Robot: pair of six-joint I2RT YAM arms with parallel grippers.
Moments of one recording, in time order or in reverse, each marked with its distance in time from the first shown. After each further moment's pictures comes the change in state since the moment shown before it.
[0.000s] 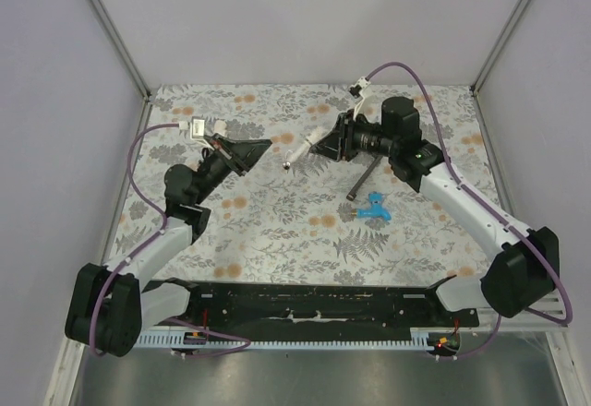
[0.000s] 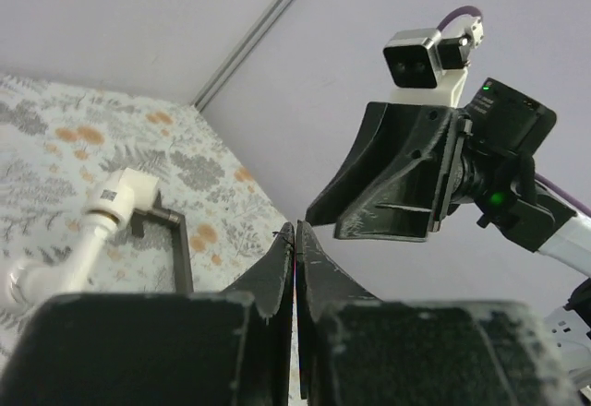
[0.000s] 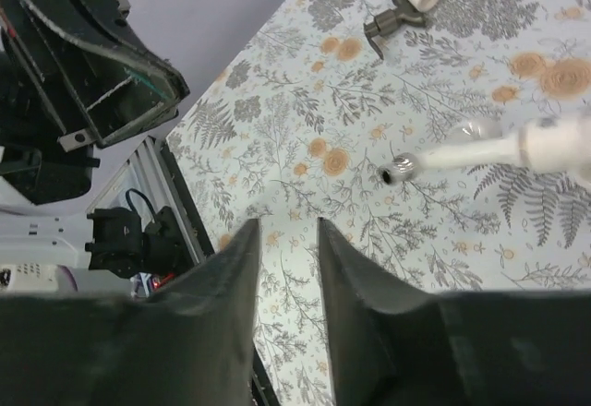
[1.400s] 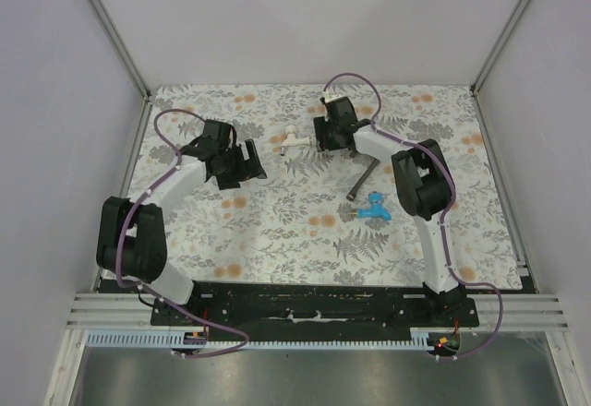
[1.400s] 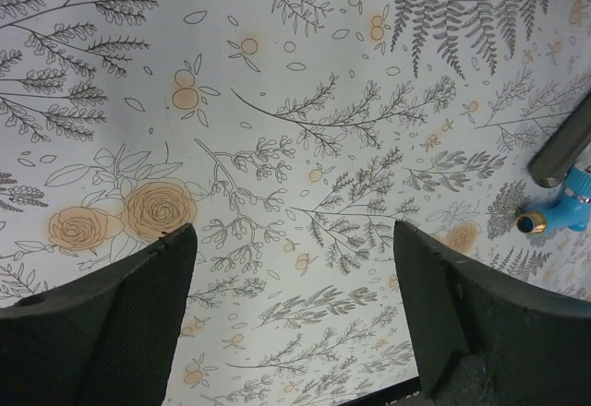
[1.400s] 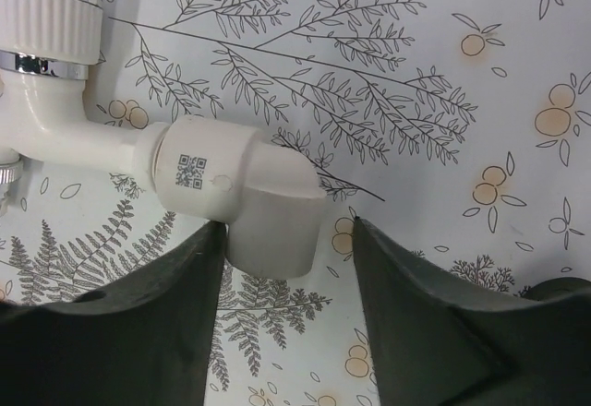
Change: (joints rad) left arm 0.045 0.419 0.544 -1.486 -0.294 0.417; right arm -0.024 0.883 0.515 -0.182 0.700 -0.238
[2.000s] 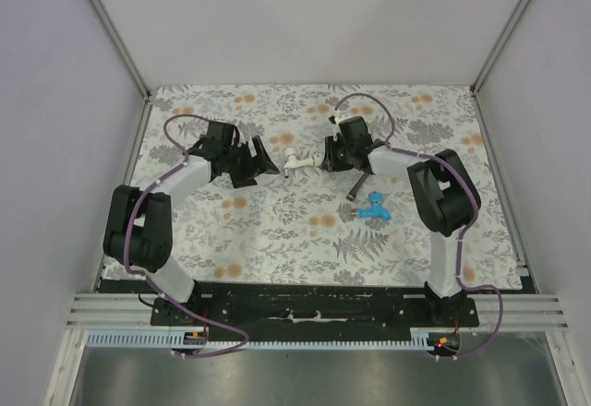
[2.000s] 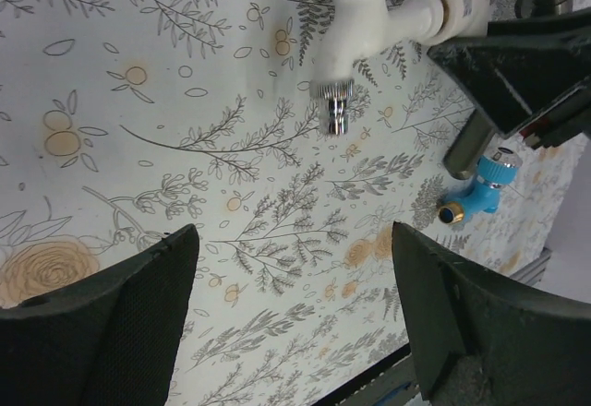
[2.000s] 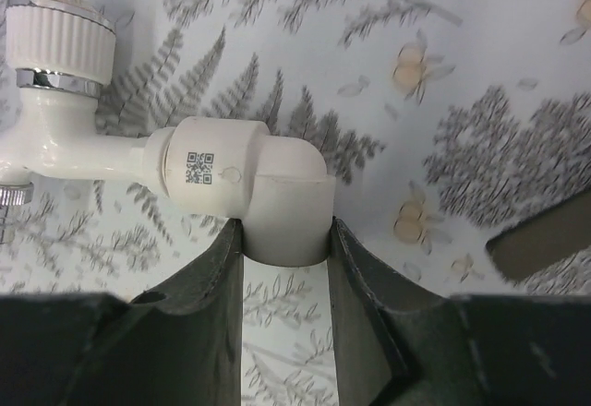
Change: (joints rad) left arm 0.000 0.084 -0.011 0.147 0.171 -0.072; right arm 0.000 -0.197 -0.350 0.164 -0.155 0.027
